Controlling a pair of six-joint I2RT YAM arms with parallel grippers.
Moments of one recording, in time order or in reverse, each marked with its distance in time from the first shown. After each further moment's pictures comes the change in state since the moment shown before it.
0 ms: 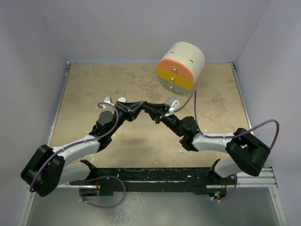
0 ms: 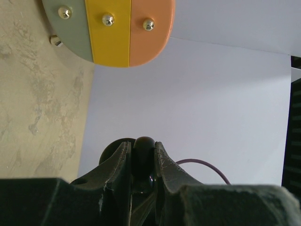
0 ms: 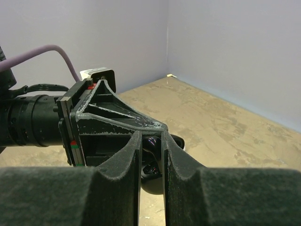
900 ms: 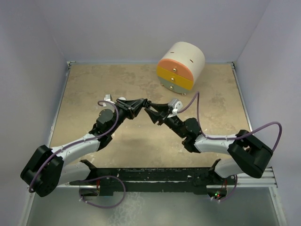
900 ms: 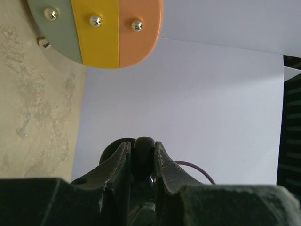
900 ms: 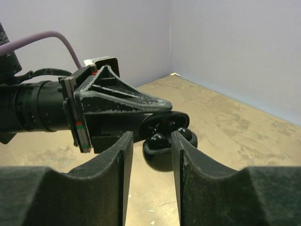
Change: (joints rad) left arm -0.006 -0.005 0.031 -0.023 -0.008 0.000; right arm -0.010 -0.018 -0.040 0.021 -0.020 0.033
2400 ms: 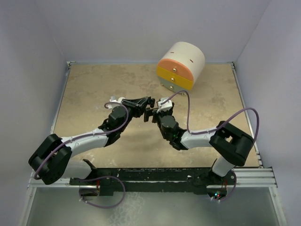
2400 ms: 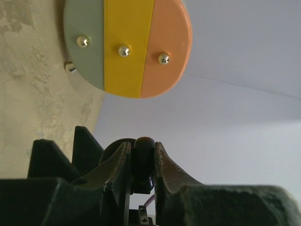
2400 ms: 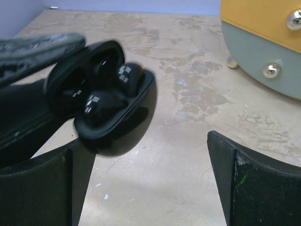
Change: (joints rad) left arm -0.109 0.155 0.134 -0.095 -0.253 -0.061; right arm 0.110 0.206 0.157 -0.335 0.664 0.103
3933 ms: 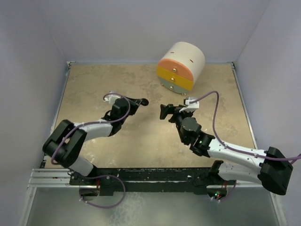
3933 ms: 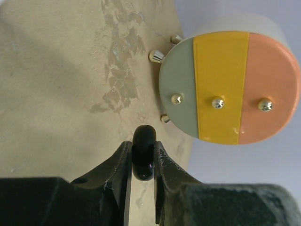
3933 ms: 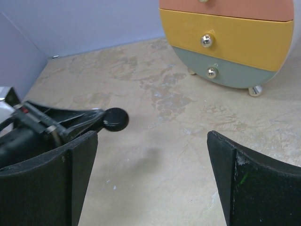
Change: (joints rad) left arm 0.164 0.157 0.021 -0.106 0.013 0.346; right arm -0.006 -0.518 -0.084 -0.424 0.150 0.185
